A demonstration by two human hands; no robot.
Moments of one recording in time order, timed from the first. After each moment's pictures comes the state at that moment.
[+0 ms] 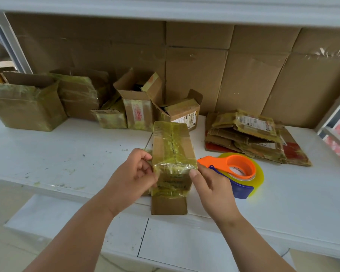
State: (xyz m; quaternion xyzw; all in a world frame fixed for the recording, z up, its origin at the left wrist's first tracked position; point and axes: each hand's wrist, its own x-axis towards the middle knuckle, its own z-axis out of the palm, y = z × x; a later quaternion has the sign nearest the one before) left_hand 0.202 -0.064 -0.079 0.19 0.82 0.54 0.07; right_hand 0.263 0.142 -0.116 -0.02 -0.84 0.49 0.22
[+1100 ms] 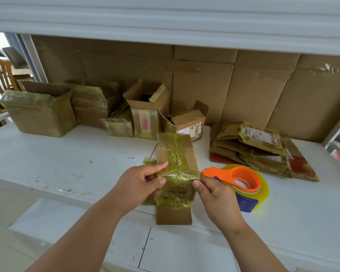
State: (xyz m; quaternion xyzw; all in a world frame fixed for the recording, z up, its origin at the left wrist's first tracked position) left_hand 0.192 -0.064 -0.079 0.21 0.83 0.52 0.08; right_hand 0.258 0.148 -0.109 -0.02 -0.88 0.43 0.19
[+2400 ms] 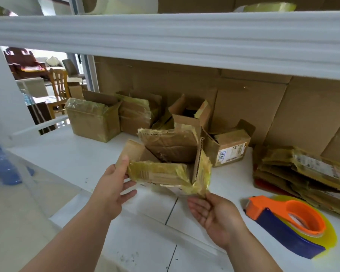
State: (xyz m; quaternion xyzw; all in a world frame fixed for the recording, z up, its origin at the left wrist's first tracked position) left_hand 0.154 -0.175 -0.068 -0.22 0.61 0.76 0.01; right_hand 0.196 0.058 -0.096 -0.24 -0.47 0.85 -0.10
